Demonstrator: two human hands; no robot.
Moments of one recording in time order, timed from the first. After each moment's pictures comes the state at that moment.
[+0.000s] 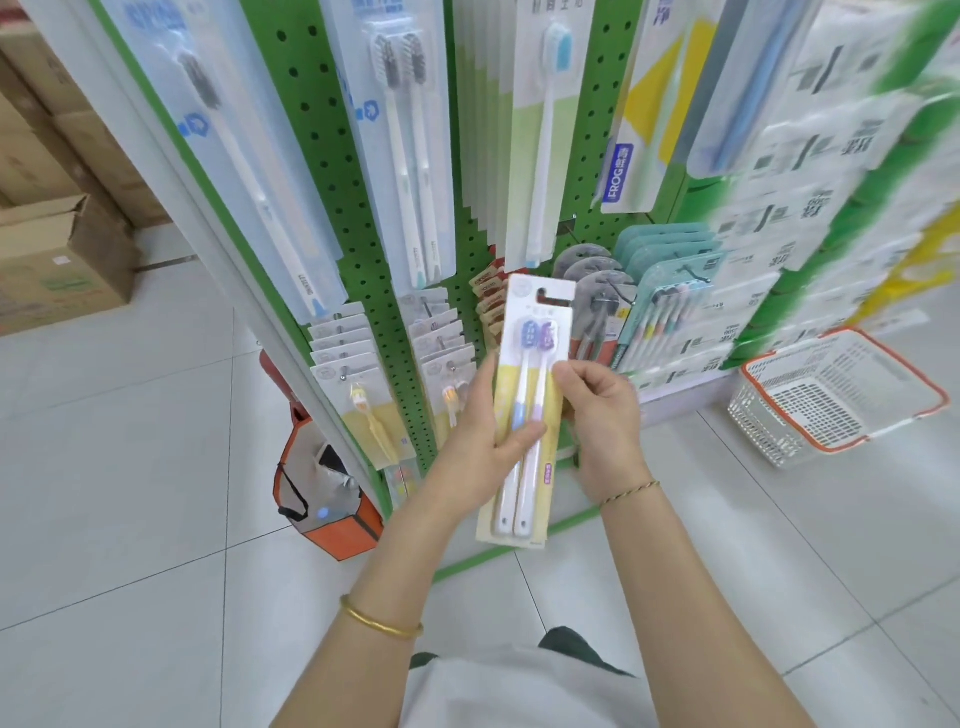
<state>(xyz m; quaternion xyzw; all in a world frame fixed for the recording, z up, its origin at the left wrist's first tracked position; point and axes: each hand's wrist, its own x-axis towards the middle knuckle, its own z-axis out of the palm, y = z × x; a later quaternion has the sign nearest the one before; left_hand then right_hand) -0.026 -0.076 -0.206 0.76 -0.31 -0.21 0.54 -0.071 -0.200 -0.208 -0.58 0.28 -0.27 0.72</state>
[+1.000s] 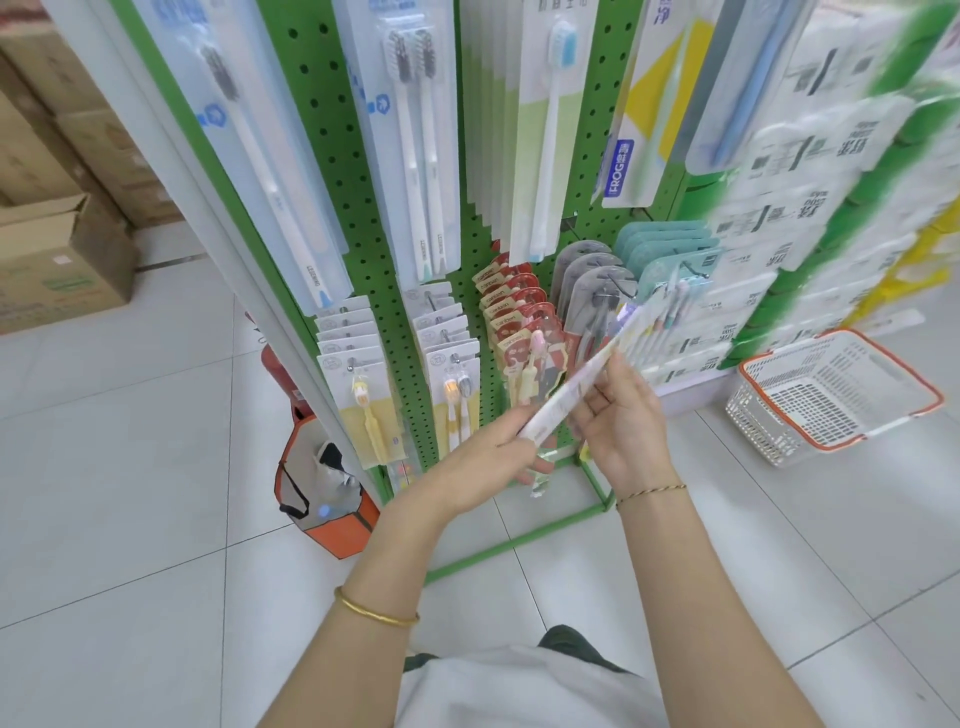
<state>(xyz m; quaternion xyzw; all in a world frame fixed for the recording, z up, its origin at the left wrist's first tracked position) -0.039 -0.065 -0.189 0.73 -0.29 -0.40 0.47 -0.086 -0.213 -0.217 -0.33 0.23 -0.28 0.87</state>
